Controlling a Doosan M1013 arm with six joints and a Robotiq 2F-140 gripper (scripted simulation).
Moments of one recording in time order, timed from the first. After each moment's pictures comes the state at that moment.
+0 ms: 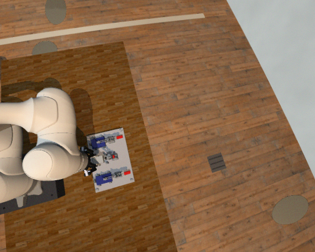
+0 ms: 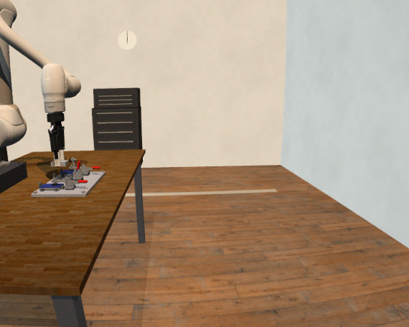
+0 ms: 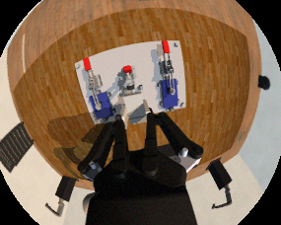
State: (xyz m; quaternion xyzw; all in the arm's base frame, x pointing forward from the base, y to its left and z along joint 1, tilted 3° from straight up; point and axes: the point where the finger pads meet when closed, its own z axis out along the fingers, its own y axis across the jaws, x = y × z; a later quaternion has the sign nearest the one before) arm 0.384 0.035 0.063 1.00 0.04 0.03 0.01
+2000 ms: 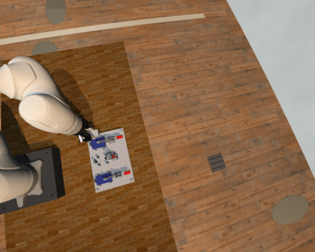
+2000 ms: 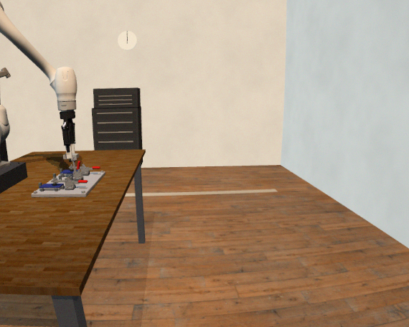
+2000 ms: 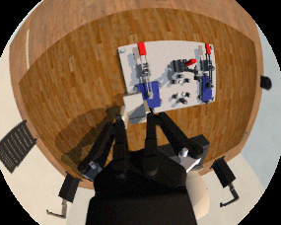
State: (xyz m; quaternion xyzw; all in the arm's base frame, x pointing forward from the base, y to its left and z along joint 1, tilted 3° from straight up) arm 0.370 0.187 0.061 1.00 0.04 0.03 0.00
